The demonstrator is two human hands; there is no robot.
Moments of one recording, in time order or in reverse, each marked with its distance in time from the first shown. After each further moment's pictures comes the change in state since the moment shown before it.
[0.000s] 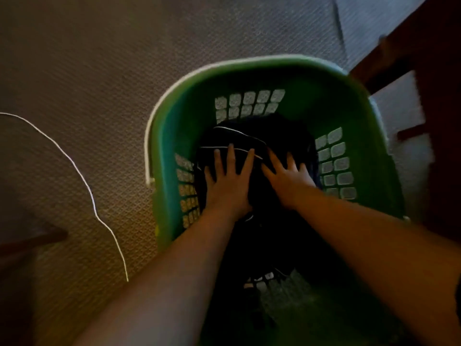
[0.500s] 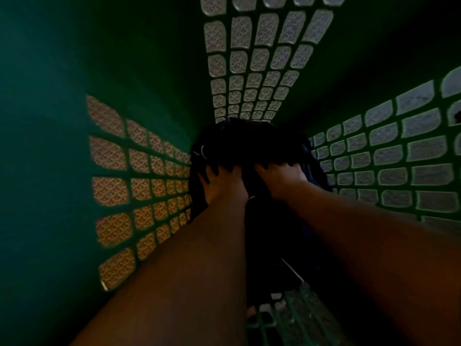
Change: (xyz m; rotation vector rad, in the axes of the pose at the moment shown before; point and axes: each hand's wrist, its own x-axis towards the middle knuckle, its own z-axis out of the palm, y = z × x) left_hand 0.133 -0.049 0.139 -0.080 -0.167 -0.268; right_hand 0.156 -0.022 0.099 0.089 -0.019 -0.063
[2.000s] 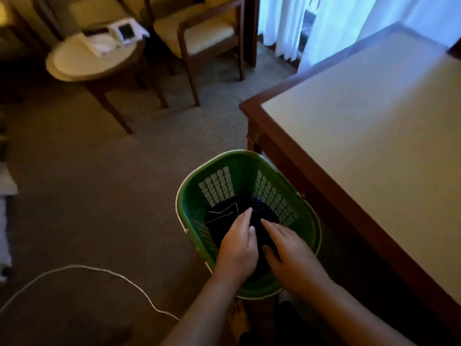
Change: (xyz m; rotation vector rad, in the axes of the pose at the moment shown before) left_hand -0.509 0.028 -0.225 -0.320 0.170 0.660; right_hand -0.544 -0.117 -0.121 0.946 0.797 0.230
